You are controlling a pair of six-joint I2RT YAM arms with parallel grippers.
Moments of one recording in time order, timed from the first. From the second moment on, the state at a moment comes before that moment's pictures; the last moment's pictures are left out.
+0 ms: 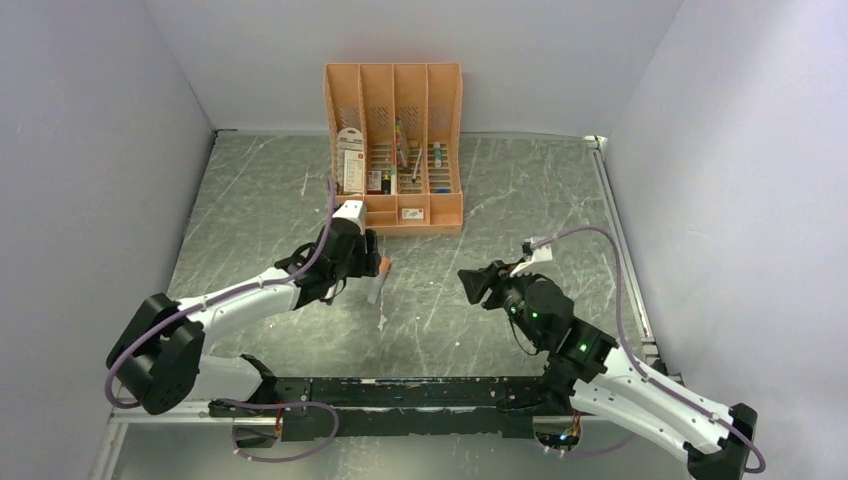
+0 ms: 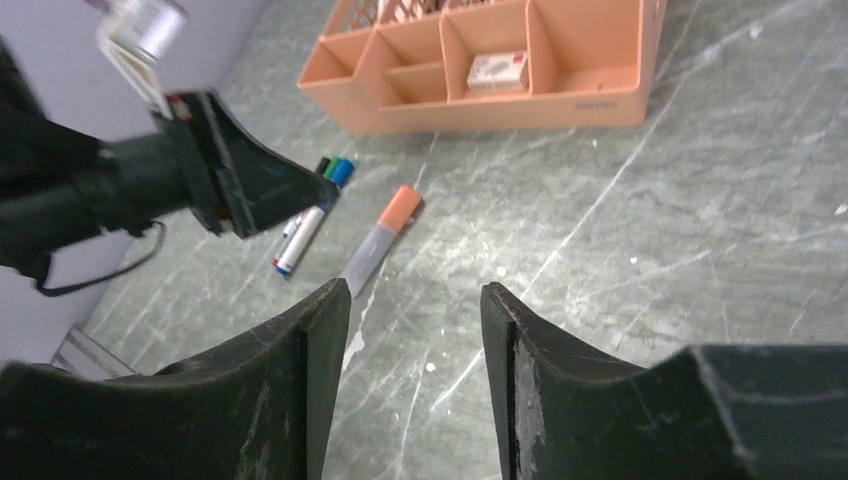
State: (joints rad) left arm -0.69 1.32 0.68 -0.03 -0.24 -0.47; right arm 0.93 0.49 0.42 -0.10 0.42 0.57
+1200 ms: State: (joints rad) left arm -0.79 1.64 0.77 0.00 -0.27 -0.50; right arm 0.93 0.49 0.40 -0.17 0.43 0.65
